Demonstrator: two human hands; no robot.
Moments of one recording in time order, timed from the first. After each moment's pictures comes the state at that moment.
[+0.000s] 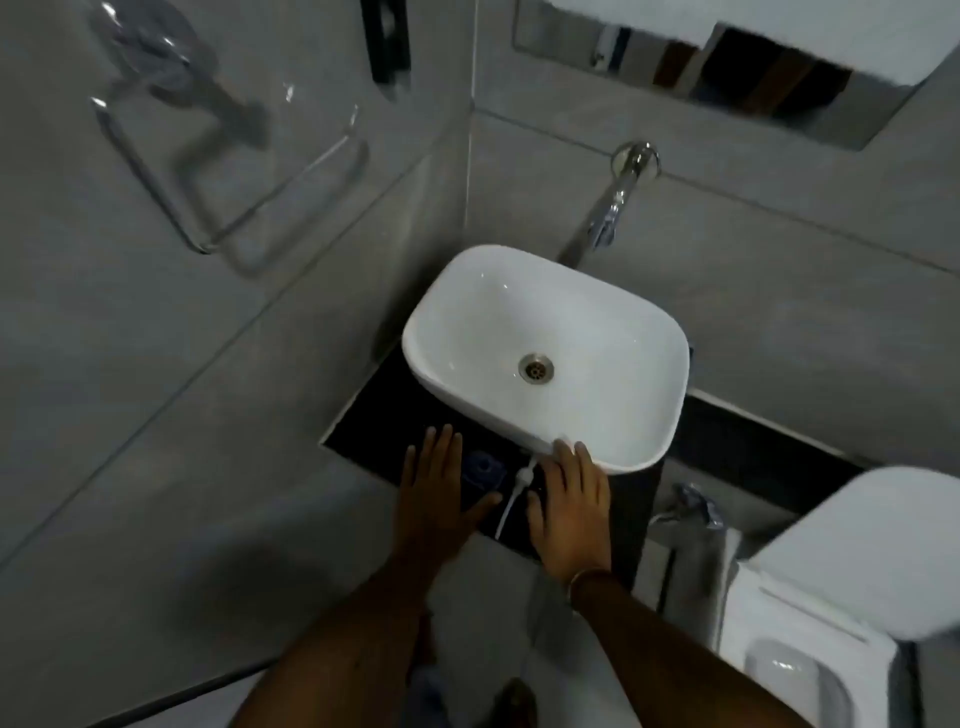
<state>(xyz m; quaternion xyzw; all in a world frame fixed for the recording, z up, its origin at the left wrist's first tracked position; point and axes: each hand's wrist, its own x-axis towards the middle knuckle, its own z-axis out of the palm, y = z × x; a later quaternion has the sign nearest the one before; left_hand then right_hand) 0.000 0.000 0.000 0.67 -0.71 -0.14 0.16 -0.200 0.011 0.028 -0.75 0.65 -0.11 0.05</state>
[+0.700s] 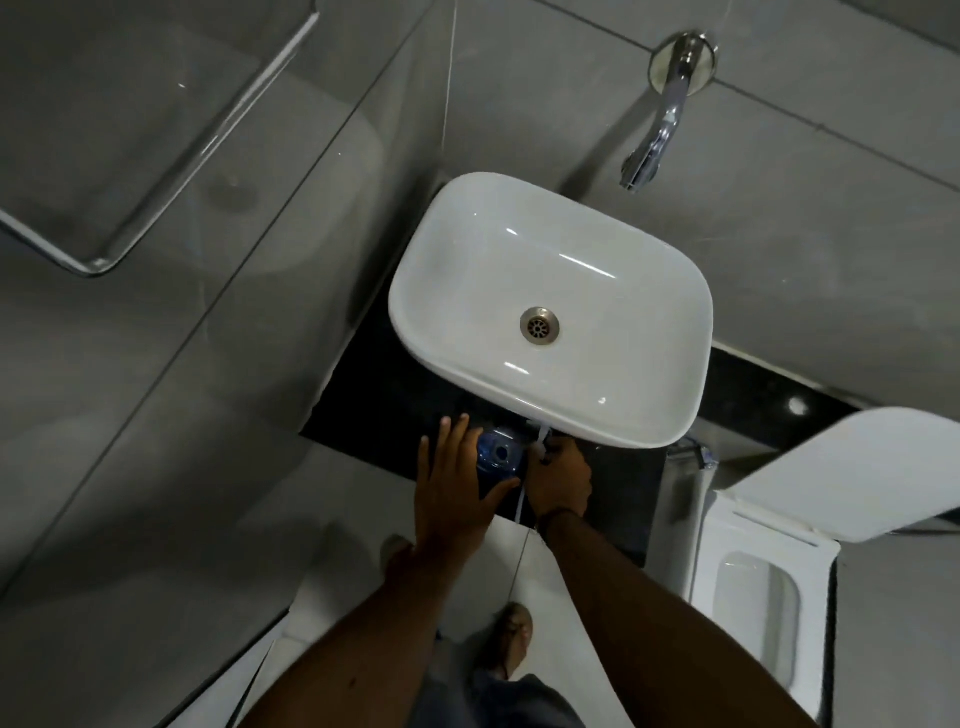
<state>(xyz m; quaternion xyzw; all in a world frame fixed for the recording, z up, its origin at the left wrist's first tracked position) 0.000 -0.017 -0.041 0.65 -0.69 -0.23 0.20 -0.138 -0.044 -0.014 -0.33 0.86 -0.22 0.33</state>
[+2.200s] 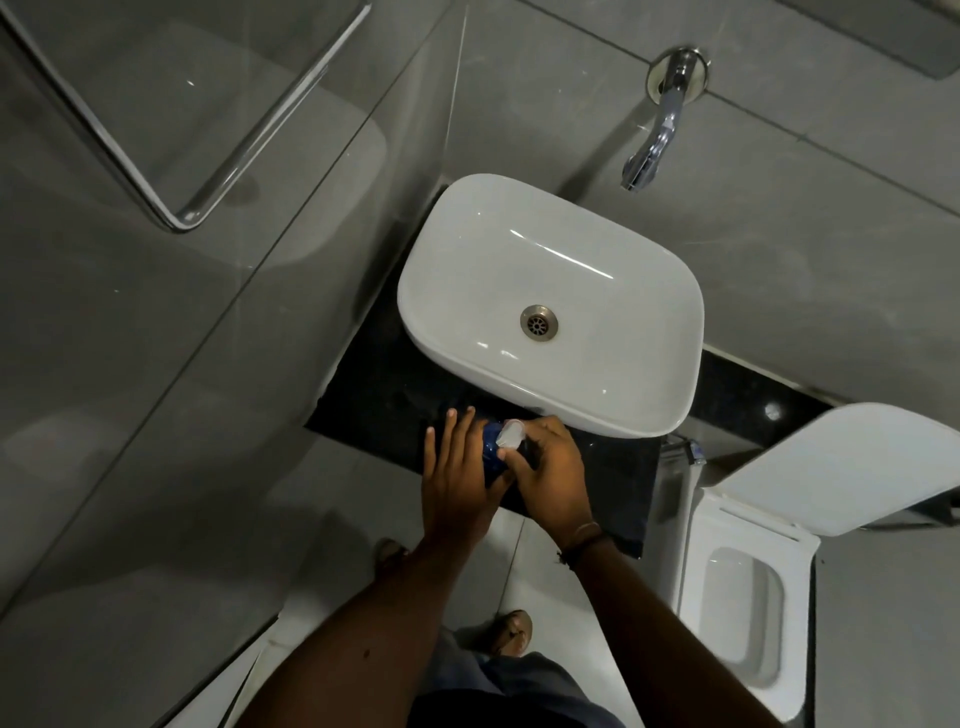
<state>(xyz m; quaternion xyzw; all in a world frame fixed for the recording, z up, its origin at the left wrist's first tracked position) 0.001 -0.012 -0.054 0.64 -0.70 -0.17 0.25 -0.122 -0.026 0.040 -0.58 0.70 -0.24 0.33</state>
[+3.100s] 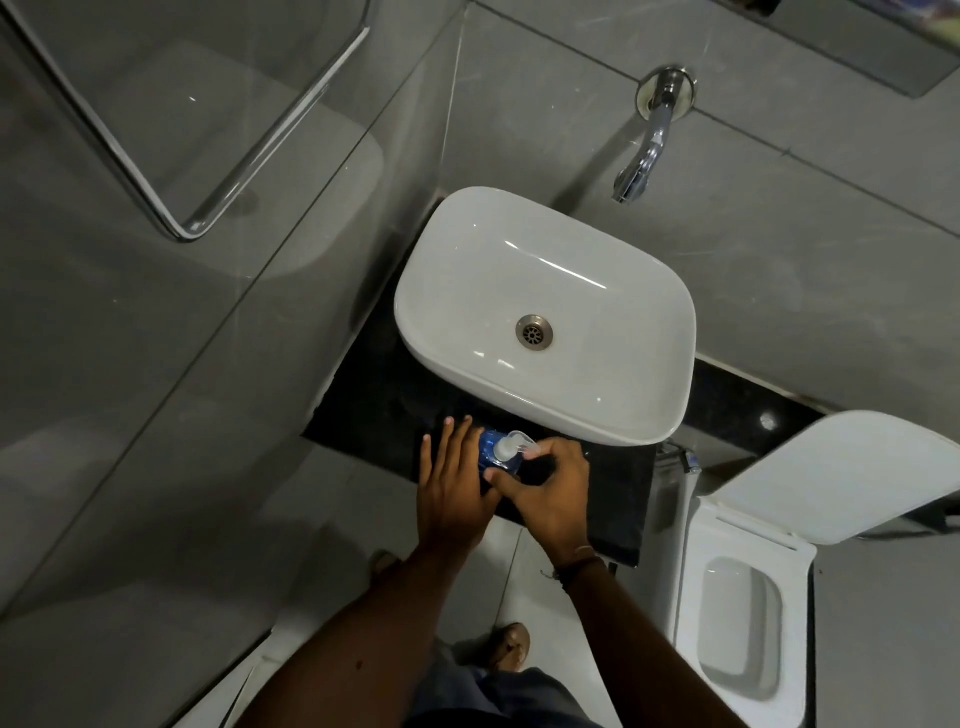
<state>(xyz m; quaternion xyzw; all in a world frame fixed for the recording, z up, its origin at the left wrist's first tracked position) -0.001 -0.012 -0.062 0.63 -0.70 -0.14 0.30 -0.121 -0.009 0.035 -0.51 0.73 -0.33 0.30</state>
